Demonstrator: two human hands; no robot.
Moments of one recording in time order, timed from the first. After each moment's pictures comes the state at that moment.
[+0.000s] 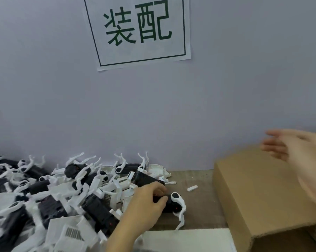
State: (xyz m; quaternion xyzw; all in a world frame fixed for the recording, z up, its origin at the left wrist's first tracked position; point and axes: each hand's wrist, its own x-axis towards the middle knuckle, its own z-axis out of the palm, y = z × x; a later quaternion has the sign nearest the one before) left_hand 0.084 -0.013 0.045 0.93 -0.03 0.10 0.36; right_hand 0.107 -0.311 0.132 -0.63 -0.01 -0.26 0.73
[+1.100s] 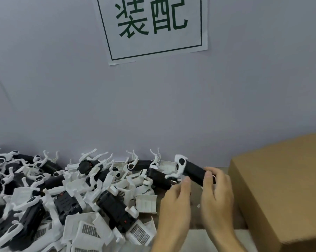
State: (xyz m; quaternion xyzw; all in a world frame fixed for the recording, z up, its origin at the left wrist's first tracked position) left_hand 0.071 -0.060 0.045 0.76 0.10 0.10 0.64; right_hand 0.107 -0.145 0.022 -0.72 -0.05 -0.33 0.61
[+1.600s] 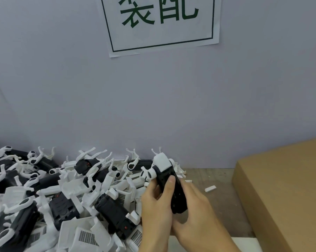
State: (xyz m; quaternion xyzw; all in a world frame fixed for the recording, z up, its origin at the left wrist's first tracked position) left_hand 0.083 -0.025 0.039 0.57 0.09 0.20 0.80; right_hand 0.099 -0.126 0.020 -0.84 -0.25 -0.10 0.47
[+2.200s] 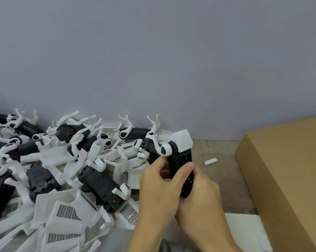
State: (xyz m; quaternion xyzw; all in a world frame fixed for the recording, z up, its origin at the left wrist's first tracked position) left_hand 0.087 -0.029 0.021 0.71 0.03 0.20 0.68; right_hand 0.093 -0.122 0.003 -0.84 -0.10 -0.08 0.52
